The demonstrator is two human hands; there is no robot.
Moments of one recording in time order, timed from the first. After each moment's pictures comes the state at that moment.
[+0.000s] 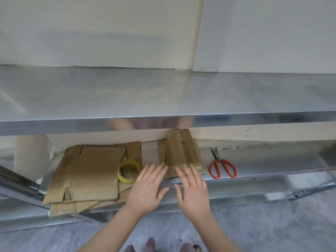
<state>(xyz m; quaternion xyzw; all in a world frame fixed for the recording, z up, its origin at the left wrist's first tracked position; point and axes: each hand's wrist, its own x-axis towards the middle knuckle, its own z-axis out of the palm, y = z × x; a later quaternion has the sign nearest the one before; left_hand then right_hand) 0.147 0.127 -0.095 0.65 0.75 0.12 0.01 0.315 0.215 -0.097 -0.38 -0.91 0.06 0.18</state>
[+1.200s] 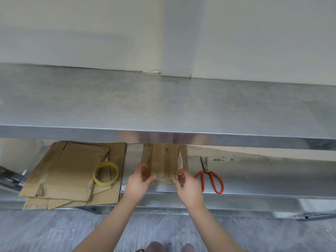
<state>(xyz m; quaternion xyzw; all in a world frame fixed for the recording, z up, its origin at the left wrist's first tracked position) 0.186 0.223 -0.119 0.28 0.86 0.36 0.24 0.345 0.338 -0.123 -0.44 -0.80 0.38 0.14</state>
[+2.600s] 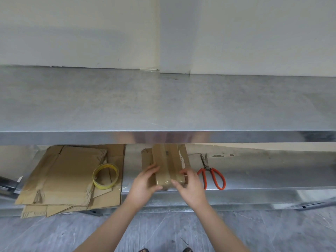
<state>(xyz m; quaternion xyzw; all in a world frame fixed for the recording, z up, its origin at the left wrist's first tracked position) 0.189 0.216 -0.118 0.41 0.78 0.38 0.28 0.351 0.338 -0.122 -0.44 -0.79 0.41 0.12</state>
